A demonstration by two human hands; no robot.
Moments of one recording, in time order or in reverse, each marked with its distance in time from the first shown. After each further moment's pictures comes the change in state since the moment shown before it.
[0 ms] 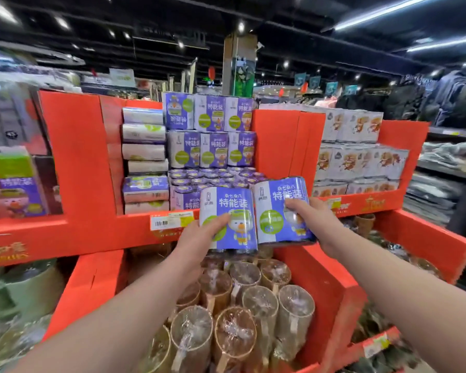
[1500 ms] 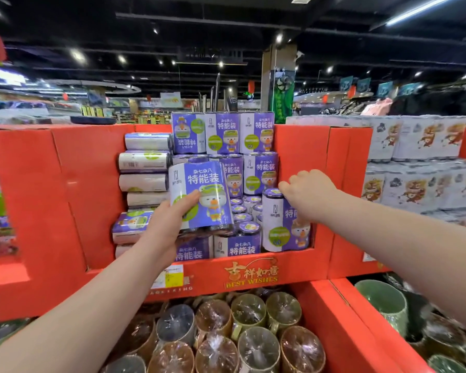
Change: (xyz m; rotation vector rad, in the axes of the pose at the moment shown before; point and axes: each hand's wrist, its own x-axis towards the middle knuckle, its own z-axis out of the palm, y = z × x) left_hand 0.121 0.079 -0.003 -0.077 0.230 0.228; right_hand 0.174 -0.073 0.019 -1.893 -0.135 -0.772
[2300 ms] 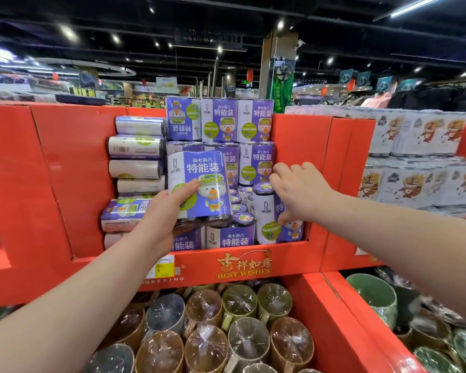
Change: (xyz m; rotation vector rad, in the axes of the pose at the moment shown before) left_hand 0.001 -0.002 0.010 -0.030 0.006 -0.023; right_hand 0.003 -0.010 0.012 -0.015 0.153 -0.032
